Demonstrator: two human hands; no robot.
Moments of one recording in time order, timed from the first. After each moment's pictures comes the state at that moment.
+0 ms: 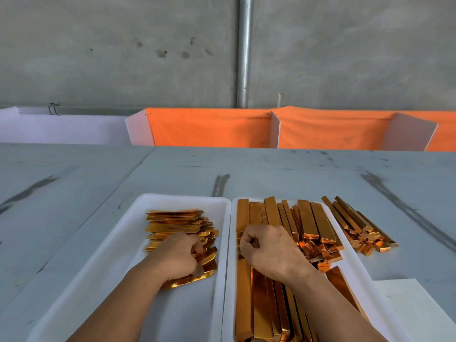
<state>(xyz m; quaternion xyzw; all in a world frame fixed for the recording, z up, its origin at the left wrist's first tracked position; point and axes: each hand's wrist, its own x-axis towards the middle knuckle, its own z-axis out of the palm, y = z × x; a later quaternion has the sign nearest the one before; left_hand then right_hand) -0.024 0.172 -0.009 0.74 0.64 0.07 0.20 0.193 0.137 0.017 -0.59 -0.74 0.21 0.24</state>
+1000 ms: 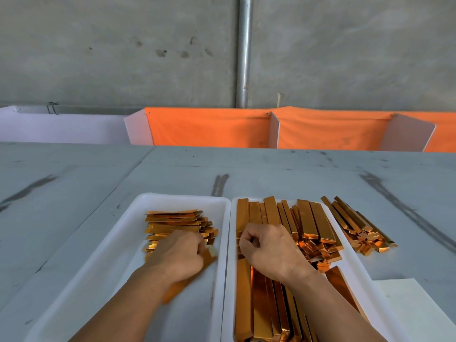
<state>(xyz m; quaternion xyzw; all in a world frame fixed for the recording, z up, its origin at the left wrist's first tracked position) -0.011 0.162 0.000 0.75 0.65 0.10 0.12 0.192 0.135 0.018 -0.58 -0.74 0.21 0.27</state>
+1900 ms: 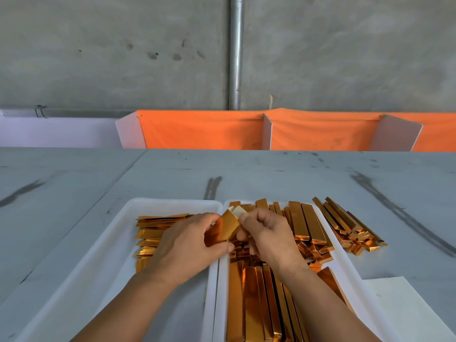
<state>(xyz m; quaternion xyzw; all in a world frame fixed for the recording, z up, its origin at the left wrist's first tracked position) 0.014 0.147 0.027 0.79 0.53 0.29 0.09 0.193 0.136 0.029 -0.52 -0.56 0.41 0.50</state>
